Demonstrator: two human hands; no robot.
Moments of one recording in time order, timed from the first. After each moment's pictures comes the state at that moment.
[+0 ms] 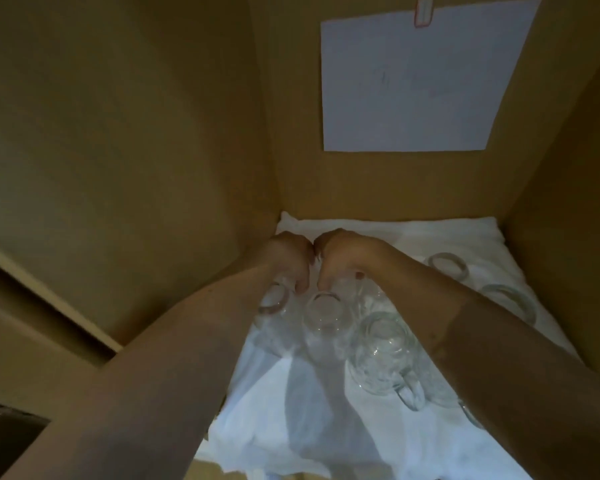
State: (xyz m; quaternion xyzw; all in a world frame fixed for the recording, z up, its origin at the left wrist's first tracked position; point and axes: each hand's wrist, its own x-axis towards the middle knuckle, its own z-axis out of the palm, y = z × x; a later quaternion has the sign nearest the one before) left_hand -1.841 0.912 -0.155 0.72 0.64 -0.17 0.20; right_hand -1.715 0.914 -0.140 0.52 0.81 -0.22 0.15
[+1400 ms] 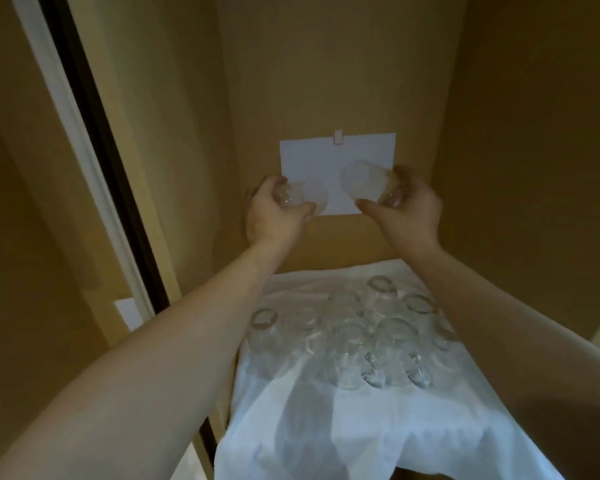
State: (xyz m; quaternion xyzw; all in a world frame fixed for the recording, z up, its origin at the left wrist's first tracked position) left_hand -1.818 0.802 -0.024 0.57 0.53 0.59 0.22; right_hand -1.623 0.770 -0.023 0.59 0.54 -0.08 -0.59
